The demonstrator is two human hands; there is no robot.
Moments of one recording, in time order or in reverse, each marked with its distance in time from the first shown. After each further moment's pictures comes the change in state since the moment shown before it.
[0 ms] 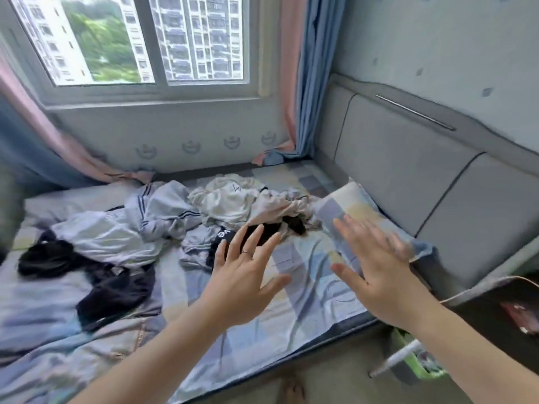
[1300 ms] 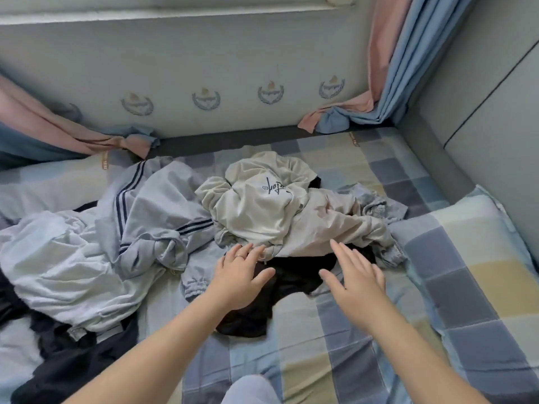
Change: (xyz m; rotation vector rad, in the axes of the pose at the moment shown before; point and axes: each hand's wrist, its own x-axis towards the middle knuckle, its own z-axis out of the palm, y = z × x) left_hand 0.485 -0.379 0.232 -0.188 -0.347 -0.400; right_hand 0.582 0.100 0.328 0.234 -0.392 0.241
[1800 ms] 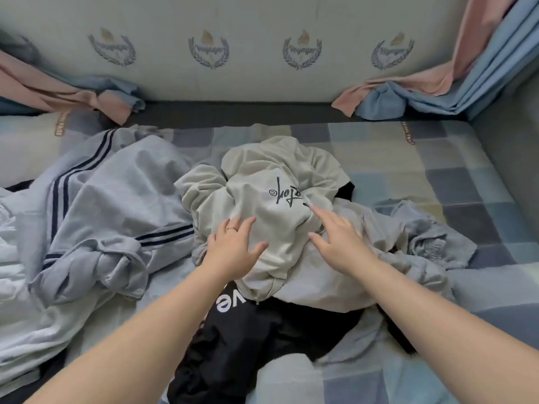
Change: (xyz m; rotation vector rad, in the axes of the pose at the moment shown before) left_hand 0.275 -0.067 0.057 -0.085 0.081 -0.223; right_hand 0.354 0.034 0.075 -0.065 -0.131 -0.200
